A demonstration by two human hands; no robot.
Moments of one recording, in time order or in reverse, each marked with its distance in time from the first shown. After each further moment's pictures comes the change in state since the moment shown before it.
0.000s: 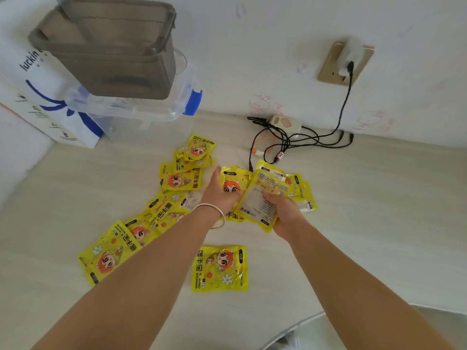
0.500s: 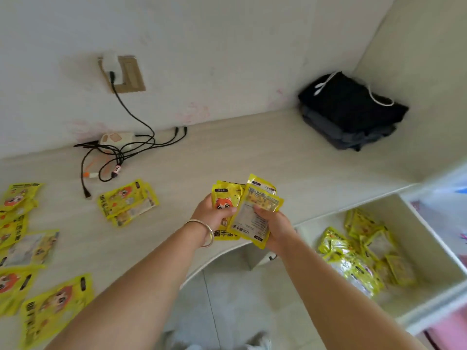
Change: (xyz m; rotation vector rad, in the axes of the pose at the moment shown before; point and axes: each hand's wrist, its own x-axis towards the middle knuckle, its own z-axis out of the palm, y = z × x) left_hand -0.128 0.097 0.289 -0.018 -0.470 0.062; right_hand -0.132 -0.033 -0.319 0.287 0.193 -0.212
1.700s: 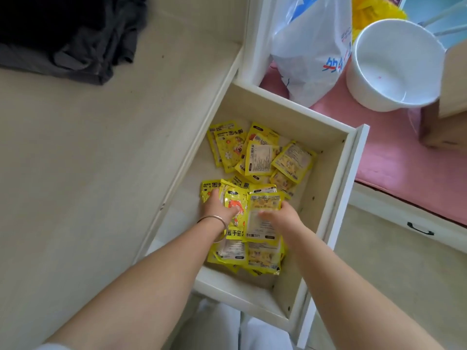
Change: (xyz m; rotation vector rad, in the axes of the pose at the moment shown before) left_hand 0.108 -0.080 0.412 1.006 -0.598 -0.093; right_hand 0.031 0.035 -0.372 0.041 0.809 0.324
